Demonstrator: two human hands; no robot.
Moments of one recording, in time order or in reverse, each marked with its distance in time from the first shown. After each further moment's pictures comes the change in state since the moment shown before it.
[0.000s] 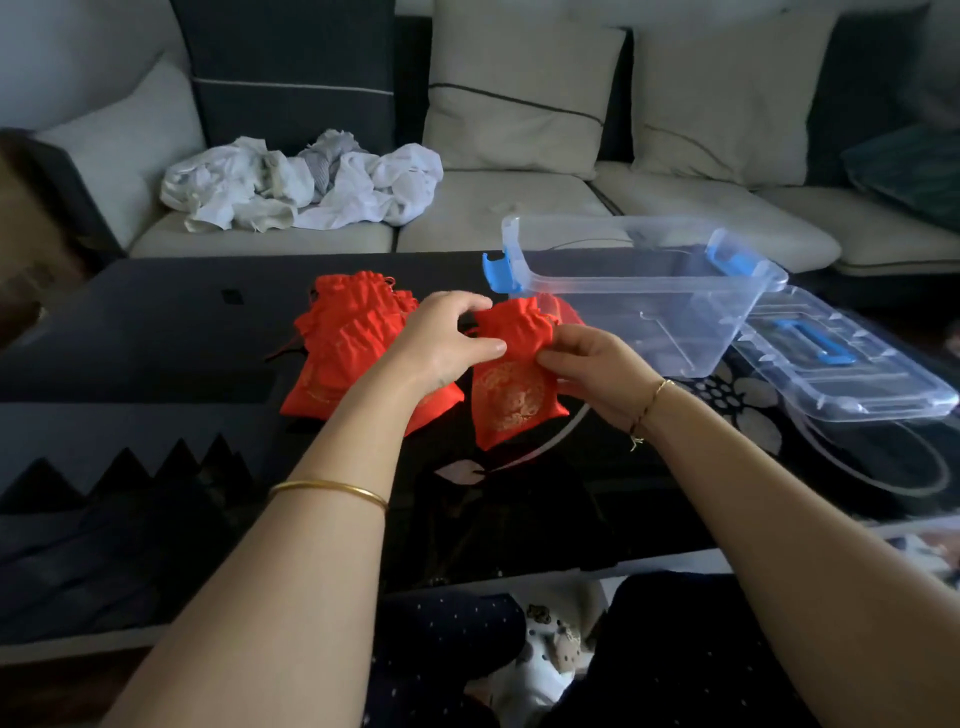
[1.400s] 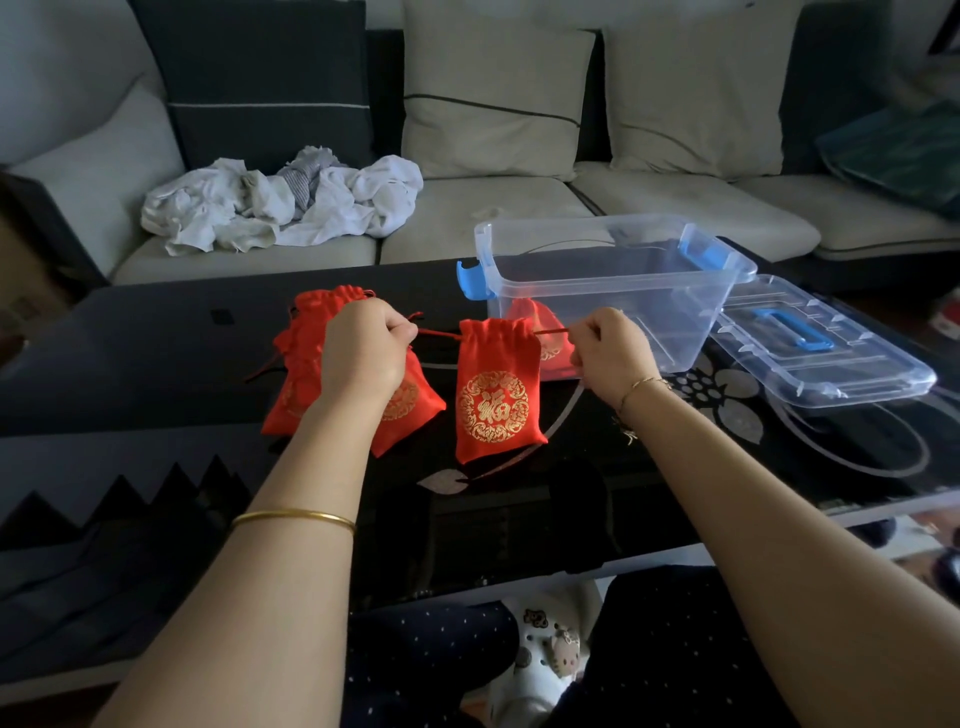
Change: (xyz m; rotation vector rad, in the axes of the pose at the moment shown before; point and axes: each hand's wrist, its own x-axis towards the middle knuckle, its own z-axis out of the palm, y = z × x) left_hand -0.003 -0.012 -0.015 0.283 0.324 -0.021; right_hand 0.001 -0.005 -0.022 -0.579 0.562 -0.012
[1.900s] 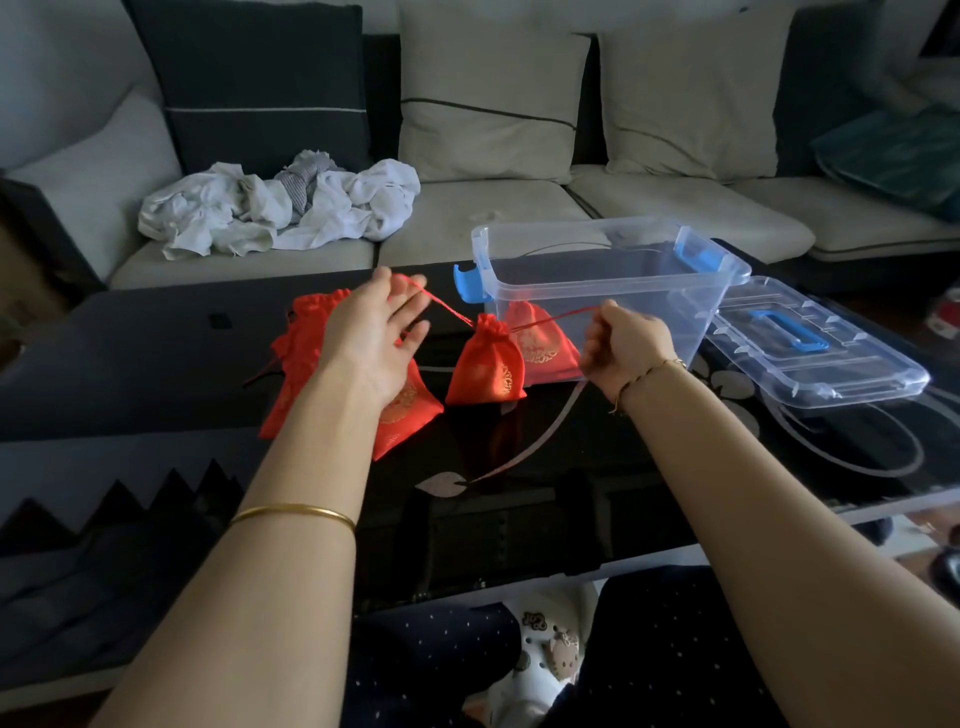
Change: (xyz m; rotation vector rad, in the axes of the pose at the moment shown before) left_hand 0.005 0.028 -0.005 -1.328 -0.095 -0.588; right_hand 0.002 -0.018 -0.012 0.981 0.054 0.499
